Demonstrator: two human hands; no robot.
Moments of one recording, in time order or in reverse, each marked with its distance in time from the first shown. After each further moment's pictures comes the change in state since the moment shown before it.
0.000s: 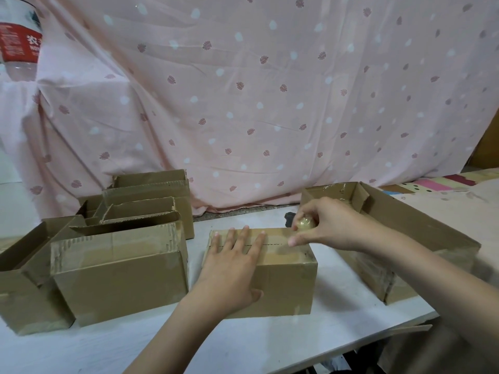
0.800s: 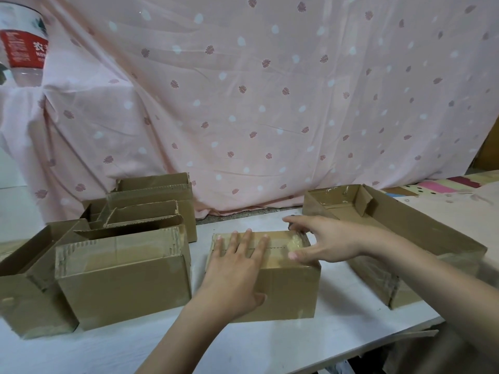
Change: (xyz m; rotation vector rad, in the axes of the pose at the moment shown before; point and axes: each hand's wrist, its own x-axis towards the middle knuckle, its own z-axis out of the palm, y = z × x) left_hand -0.002 0.001 -0.002 0.011 0.011 0.001; right_hand 0.010 0.009 0.009 -0.101 -0.343 -0.023
